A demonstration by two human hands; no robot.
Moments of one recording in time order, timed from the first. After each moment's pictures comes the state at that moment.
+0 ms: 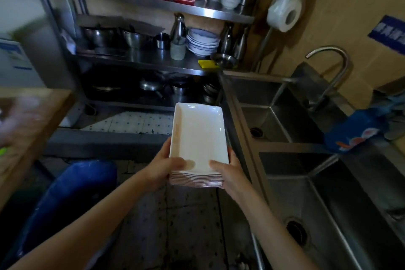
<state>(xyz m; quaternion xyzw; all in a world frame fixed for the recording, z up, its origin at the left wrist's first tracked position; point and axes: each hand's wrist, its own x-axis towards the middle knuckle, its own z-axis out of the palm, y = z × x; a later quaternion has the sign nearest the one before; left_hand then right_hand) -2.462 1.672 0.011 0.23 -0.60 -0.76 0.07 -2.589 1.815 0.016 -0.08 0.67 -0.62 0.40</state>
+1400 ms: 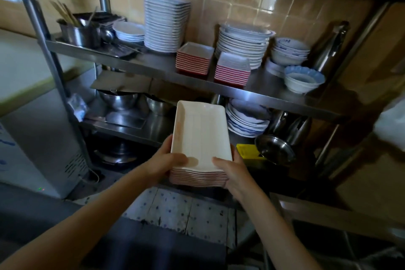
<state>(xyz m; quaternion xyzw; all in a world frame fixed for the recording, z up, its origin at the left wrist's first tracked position) -2.825 1.164 0.087 0.31 -0.57 -0.73 0.19 -2.978 1.266 0.088 -0.19 0.61 -0.64 0.42</state>
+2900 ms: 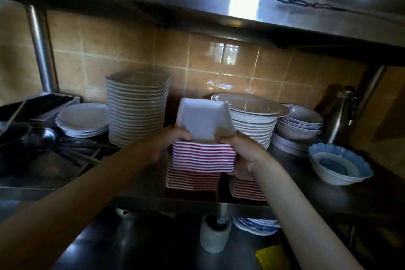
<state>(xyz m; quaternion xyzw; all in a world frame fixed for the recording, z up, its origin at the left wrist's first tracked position) -3.026 0.778 0.260 0.29 -0.73 -0.60 0.14 -3.146 0.914 0.262 -0.26 0.64 -0.63 0.37</state>
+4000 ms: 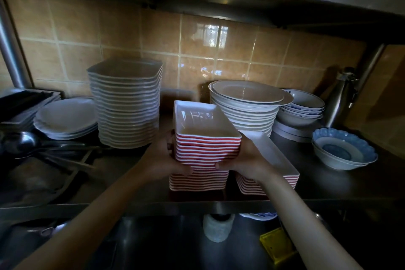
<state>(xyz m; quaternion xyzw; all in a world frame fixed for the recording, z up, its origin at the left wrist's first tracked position) -3.018 0.737 0.194 0.14 -0.81 -0.52 0.24 -3.180 0.905 0.207 -0.44 0.73 -0.51 0.14</state>
